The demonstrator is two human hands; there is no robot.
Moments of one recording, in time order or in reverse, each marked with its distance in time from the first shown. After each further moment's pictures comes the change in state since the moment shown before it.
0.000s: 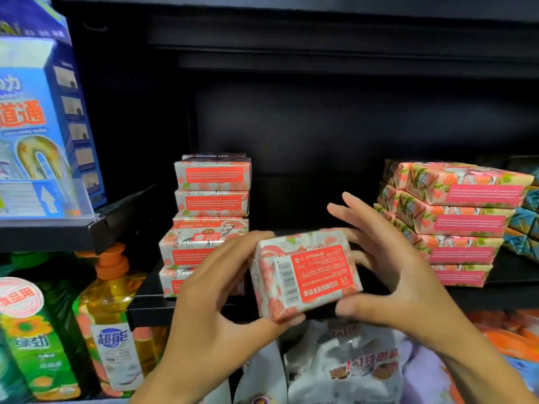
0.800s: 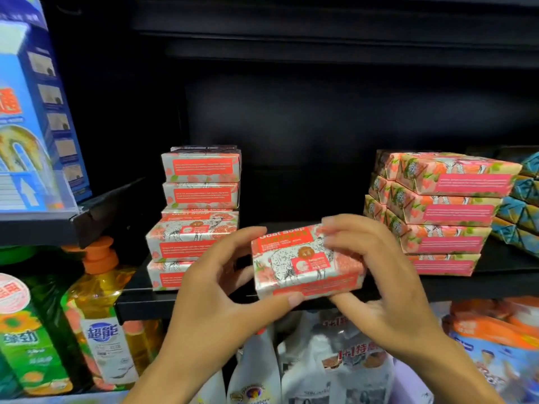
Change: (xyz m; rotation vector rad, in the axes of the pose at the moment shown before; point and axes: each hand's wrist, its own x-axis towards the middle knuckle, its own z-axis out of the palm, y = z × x) left_hand 0.000 0.001 0.015 -0.186 0.036 -0.267; right_hand -0.008 0.015 0.008 -0.562 0.173 -0.394
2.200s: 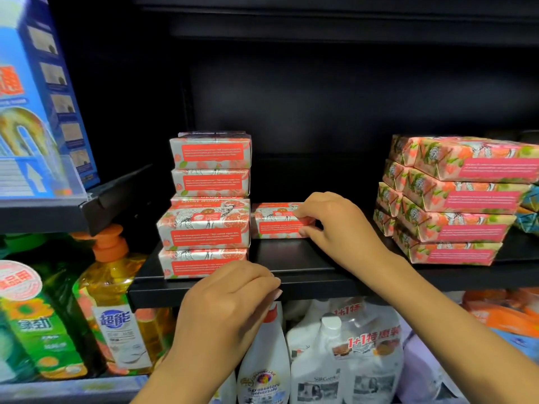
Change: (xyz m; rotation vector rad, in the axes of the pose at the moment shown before) left_hand -0.008 -0.051 -0.018 0.848 -0.054 0.562; right_hand 0.054 0.043 0.046 -0.413 -0.422 0.261
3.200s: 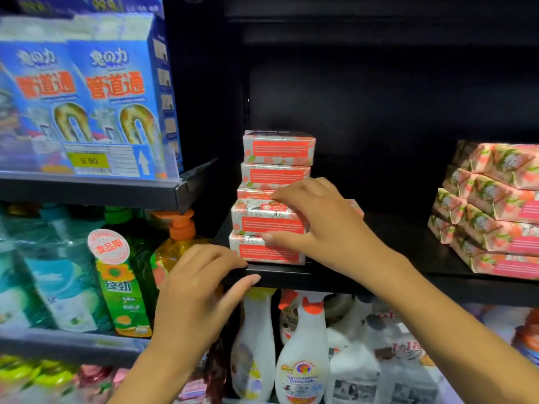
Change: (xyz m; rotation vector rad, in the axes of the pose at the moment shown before) left_hand -0.039 -0.040 -0.056 0.140 0.080 -0.321; right_hand 0.016 -0.091 -0.006 0.221 -0.054 -0.156
